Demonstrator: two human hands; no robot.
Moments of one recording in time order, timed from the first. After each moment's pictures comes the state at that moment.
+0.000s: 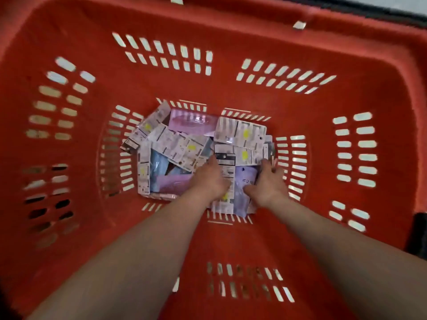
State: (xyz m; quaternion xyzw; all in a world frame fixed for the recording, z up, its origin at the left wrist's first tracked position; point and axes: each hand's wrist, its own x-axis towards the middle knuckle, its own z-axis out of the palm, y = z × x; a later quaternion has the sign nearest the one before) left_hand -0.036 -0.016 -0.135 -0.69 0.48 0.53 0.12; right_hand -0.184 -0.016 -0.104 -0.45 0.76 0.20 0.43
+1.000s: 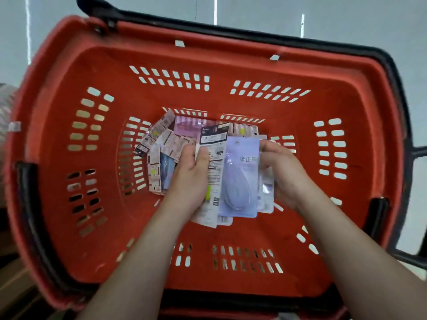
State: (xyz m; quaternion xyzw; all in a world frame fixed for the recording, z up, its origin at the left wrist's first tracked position) left_hand -0.002 -0.020 0.025 -0.74 0.30 0.57 -0.18; right_hand -0.173 -0.051 0.016 -0.21 0.65 -0.19 0.70
